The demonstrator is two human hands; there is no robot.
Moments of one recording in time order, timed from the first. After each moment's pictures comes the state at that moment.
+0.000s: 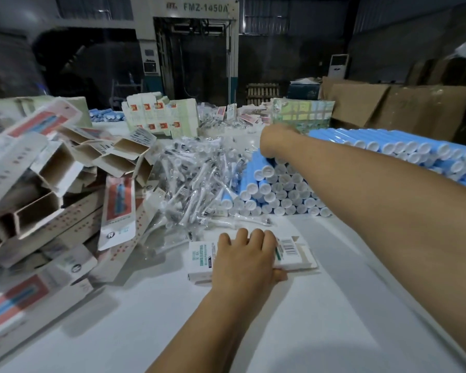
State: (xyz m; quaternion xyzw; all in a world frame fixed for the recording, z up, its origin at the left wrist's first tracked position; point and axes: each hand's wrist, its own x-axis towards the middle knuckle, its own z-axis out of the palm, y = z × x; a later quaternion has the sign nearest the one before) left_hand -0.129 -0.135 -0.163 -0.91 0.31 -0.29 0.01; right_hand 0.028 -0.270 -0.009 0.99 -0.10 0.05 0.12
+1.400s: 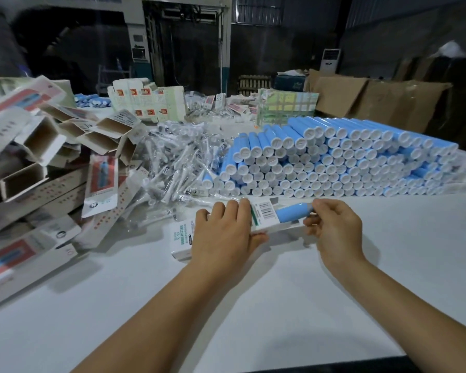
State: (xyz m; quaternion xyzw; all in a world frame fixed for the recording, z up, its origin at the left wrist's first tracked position) left_hand -0.146 -0.141 -0.159 -0.93 0.25 -0.26 -0.05; right_hand -0.180 -0.324 -0.155 0.58 -0.16 0.32 -0.73
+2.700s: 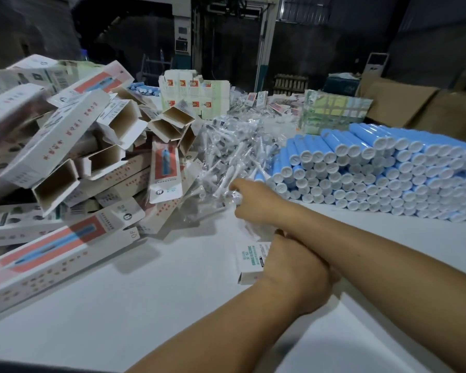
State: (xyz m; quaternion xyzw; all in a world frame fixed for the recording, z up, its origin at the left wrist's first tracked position) left_hand -0.162 -0.152 -0.177 -0.92 0.36 -0.17 0.00; right_hand -0.073 -0.169 -0.113 0.97 0.12 0.00 -0.20
